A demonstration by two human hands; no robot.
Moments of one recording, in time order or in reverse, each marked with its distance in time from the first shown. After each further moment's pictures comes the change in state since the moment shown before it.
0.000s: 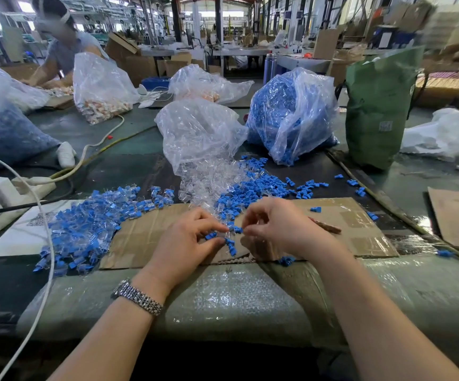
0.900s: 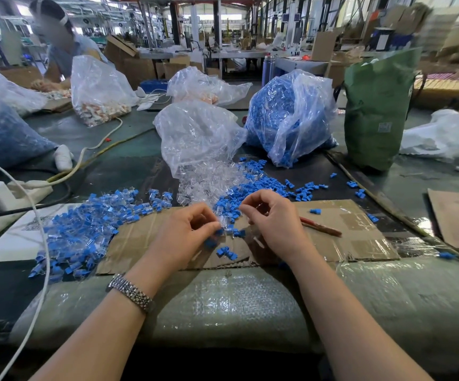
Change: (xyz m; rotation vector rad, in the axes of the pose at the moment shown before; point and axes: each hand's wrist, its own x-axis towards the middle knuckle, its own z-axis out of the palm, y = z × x) left_hand 0.015 0.002 -0.007 -0.208 0.028 -0.134; right_hand 0.010 0.006 0.025 0.345 0.410 -0.022
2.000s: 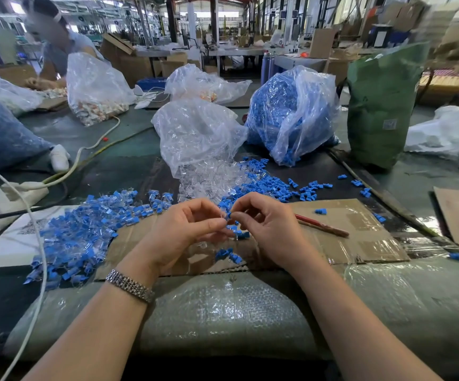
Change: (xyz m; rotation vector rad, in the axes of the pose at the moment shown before) left_hand 0.012 -0.004 -0.015 -0.743 -0.260 -0.186; right_hand -0.003 0.003 0.011 0.022 -0.107 -0.268
